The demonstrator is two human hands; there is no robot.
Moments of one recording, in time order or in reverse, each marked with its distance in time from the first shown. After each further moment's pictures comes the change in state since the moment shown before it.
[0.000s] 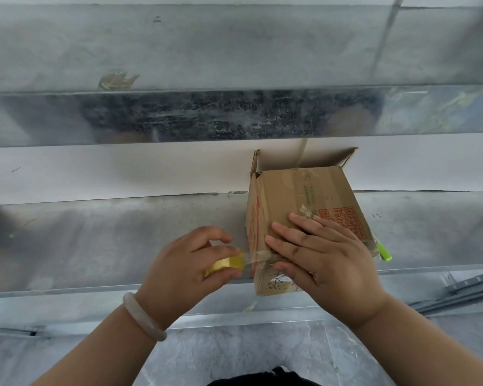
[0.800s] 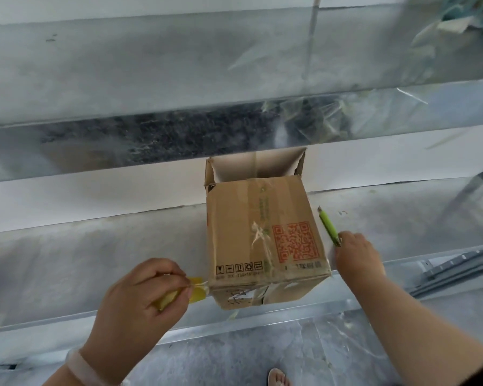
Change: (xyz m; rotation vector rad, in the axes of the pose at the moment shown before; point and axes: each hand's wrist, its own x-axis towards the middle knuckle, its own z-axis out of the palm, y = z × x) left_hand -0.003 0.032 0.014 -0.066 0.085 -0.237; right_hand -0.094 0.158 0.047 -0.166 -0.547 1.167
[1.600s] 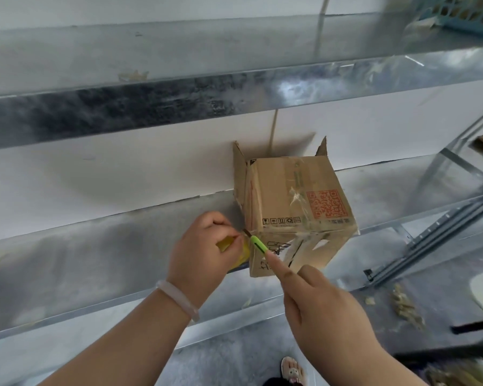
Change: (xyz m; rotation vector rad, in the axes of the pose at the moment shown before) left_hand 0.006 -0.013 0.000 -0.100 -0.067 -0.004; right_hand -0.280 -0.132 -0.042 0.081 0.339 -0.557
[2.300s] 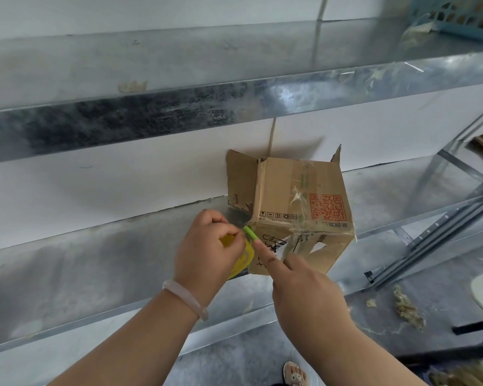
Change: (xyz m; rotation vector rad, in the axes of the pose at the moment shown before) left_hand 0.014 0.002 0.007 -0.002 0.053 -0.096; right_hand 0.037 -0.012 0.014 -0.072 -0.144 0.089
